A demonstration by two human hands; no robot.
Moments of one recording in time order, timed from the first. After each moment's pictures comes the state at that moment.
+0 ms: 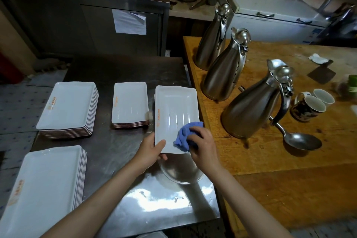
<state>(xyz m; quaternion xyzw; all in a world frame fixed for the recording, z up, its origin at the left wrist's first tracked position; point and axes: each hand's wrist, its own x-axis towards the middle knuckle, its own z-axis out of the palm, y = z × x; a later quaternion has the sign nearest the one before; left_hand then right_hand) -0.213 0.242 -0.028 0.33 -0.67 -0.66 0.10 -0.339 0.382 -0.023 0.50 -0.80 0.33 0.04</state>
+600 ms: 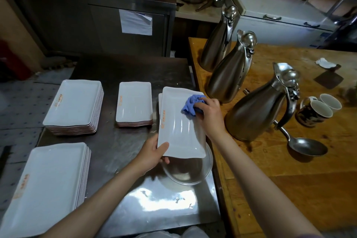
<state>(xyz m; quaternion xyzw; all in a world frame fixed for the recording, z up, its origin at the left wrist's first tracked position) -0.201 0.246 -0.015 0.30 -0.67 -0.68 0.08 -0.396 0.326 0.024 0.46 -0.85 0.26 0.04</state>
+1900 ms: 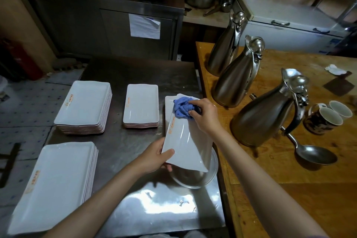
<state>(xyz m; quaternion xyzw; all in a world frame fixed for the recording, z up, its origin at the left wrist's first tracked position) -0.189 0.233 -0.011 0.22 -0.69 -0.69 0.02 -0.380 0.296 0.041 0.40 -0.84 0.34 -0.10</state>
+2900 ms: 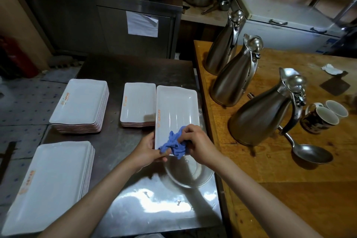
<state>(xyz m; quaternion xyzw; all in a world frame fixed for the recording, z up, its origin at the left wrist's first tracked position) -0.193 0.227 -0.016 0.28 -0.58 -0.76 0.10 -0.342 0.344 0.013 0.60 -0.74 0.26 -0.14</state>
